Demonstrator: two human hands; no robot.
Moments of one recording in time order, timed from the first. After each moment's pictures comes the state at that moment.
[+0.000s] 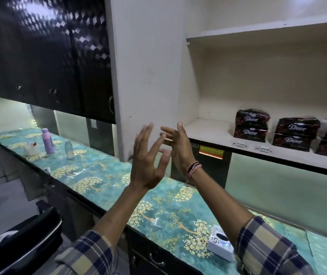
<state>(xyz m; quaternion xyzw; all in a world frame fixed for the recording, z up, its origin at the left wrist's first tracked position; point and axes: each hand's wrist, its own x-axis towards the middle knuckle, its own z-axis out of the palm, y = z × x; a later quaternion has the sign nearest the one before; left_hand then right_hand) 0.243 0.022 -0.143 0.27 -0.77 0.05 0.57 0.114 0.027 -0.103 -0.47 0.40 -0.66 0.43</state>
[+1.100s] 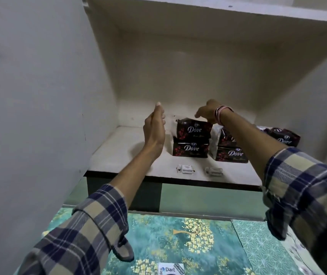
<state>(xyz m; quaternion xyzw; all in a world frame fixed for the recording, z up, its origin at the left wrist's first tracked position) -0.093 -0.158 -0.046 0.19 -0.57 -0.64 0.48 -0.248 -0.071 0.046 -0.32 0.90 -0.30 0.03</state>
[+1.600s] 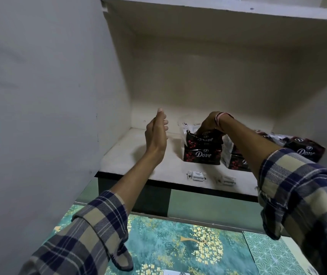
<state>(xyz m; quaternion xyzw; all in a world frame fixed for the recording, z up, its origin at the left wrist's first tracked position) -0.077 -0.173 -0.051 0.21 -0.54 -0.64 0.50 -0.253 -0.109 0.032 -0.30 0.93 -0.12 0.20</state>
